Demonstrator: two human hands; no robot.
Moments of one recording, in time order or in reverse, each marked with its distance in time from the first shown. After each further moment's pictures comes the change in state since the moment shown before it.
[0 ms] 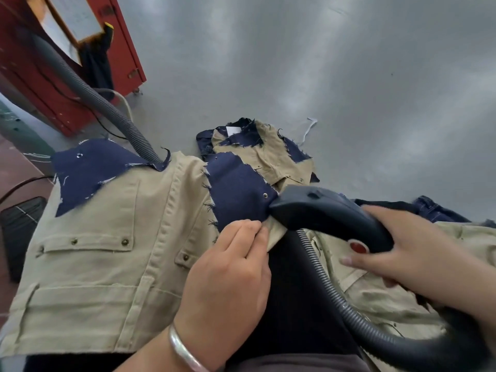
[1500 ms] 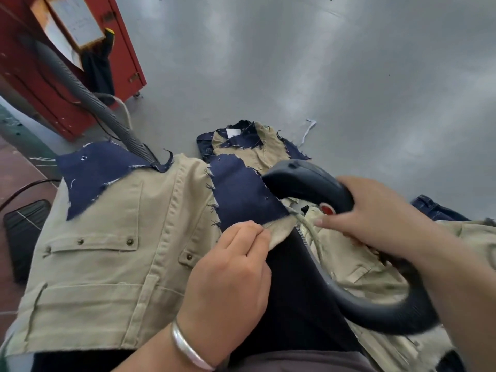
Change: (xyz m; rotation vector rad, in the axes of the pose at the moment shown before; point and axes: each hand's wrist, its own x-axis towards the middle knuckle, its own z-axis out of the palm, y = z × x) left_hand 0.000 0.000 -0.006 -0.042 -0.013 0.017; right_hand 0.042 -0.019 0.002 -0.024 0.069 0.016
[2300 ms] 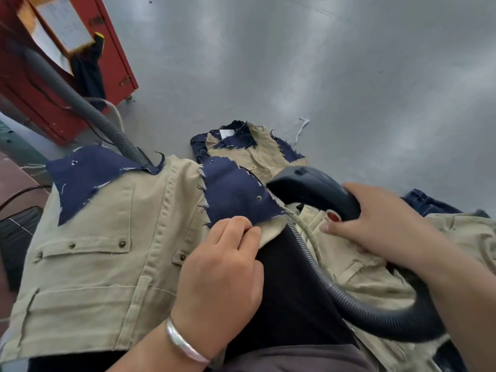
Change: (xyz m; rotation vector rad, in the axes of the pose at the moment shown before) left_hand 0.002 0.002 -0.004 0.075 -0.012 -0.047; right_hand -0.022 0.010 0.000 -0.023 0.017 0.086
